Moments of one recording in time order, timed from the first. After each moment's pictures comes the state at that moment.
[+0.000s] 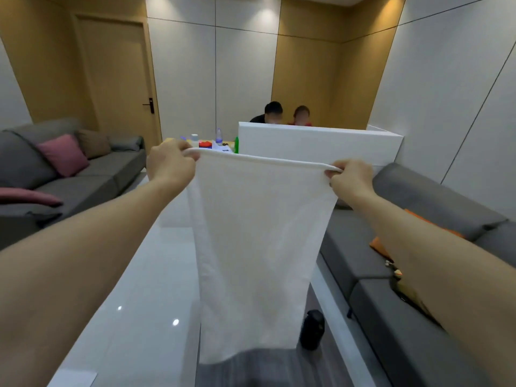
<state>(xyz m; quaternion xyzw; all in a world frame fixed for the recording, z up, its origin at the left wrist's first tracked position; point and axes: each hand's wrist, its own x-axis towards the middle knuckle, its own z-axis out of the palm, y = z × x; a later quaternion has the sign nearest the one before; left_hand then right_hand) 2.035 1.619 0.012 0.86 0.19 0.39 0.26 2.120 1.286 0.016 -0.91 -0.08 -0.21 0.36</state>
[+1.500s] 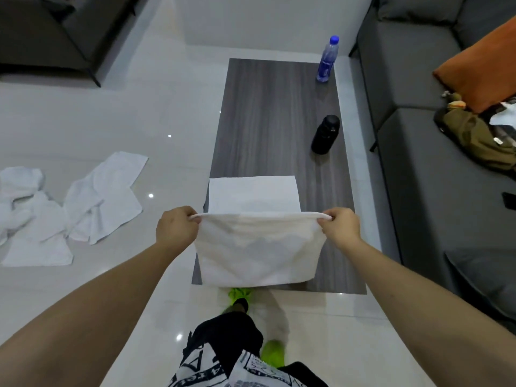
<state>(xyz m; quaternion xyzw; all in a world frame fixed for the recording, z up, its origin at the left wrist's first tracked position) 1.683 1.429 -0.460 0.89 0.38 -0.05 0.24 1.840 1.104 -0.445 -0.92 0.04 0.21 0.32</state>
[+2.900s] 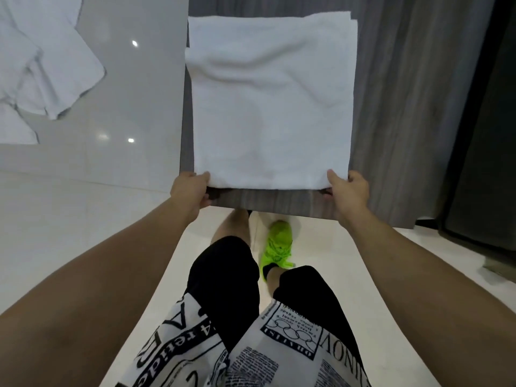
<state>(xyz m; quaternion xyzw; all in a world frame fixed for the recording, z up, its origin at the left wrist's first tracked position) 1.662 1.392 -0.688 0.48 0.70 -0.17 0.51 1.795 1.117 -0.695 -0.77 0.35 0.28 0.46</state>
